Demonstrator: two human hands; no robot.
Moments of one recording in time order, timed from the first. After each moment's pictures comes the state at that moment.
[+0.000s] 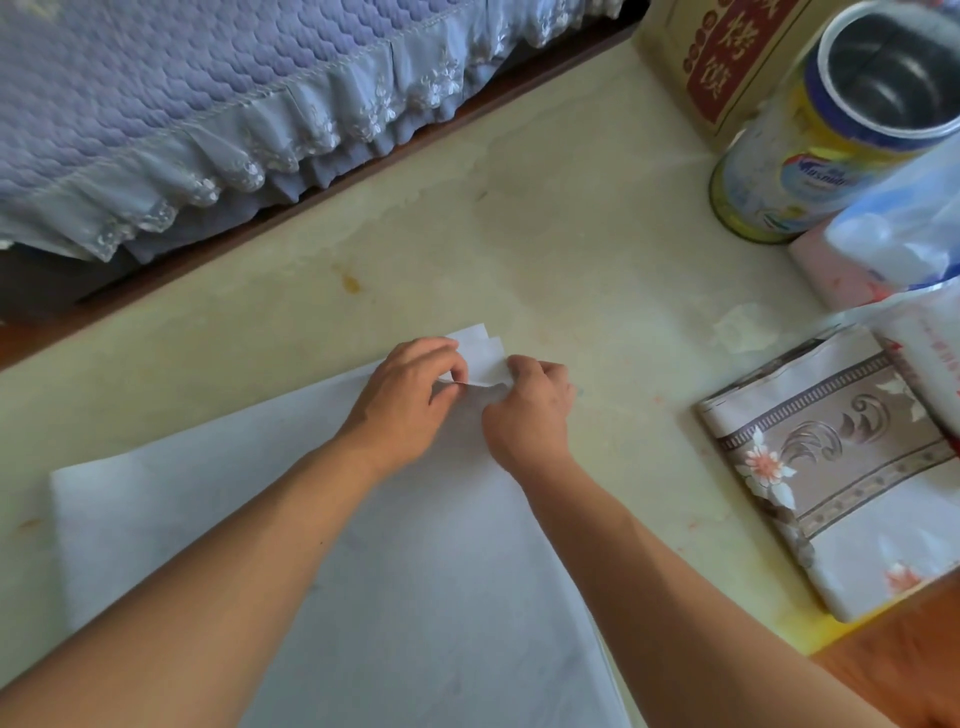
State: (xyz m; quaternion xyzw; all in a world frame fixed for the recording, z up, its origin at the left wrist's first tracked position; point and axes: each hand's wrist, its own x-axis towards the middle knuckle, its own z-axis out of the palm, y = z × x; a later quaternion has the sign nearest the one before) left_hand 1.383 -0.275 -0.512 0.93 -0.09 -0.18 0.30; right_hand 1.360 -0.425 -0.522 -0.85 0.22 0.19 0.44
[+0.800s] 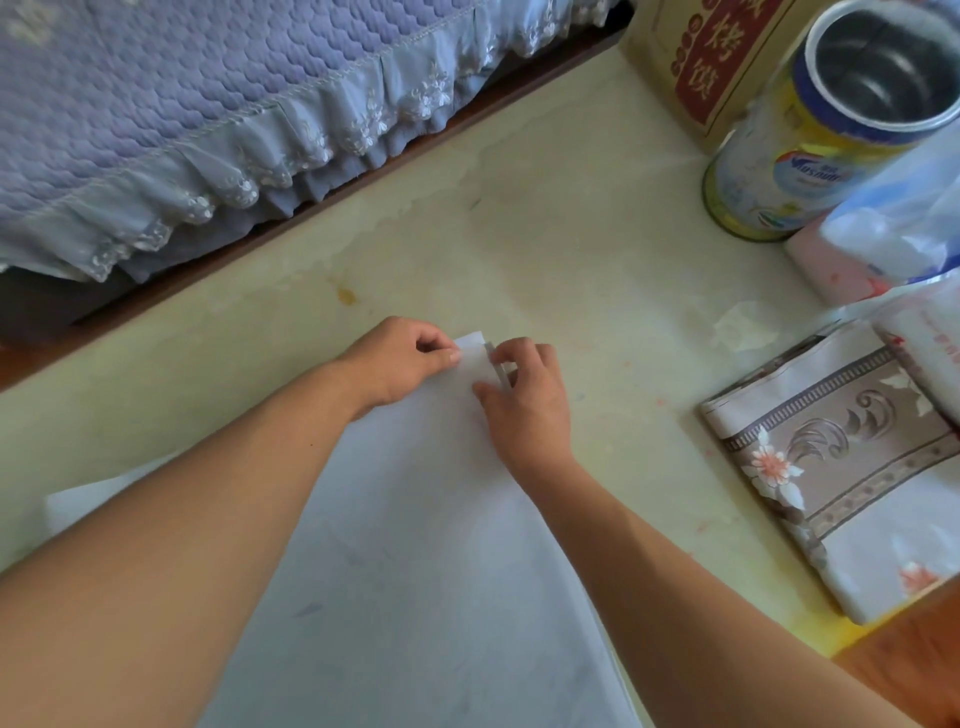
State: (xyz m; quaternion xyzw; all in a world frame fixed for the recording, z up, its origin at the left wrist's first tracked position) left_hand 1.442 -0.270 -0.513 0.85 0.06 -0.33 0.40; right_hand 1.368 -0.426 -0.527 -0.83 0.19 0.12 0.51
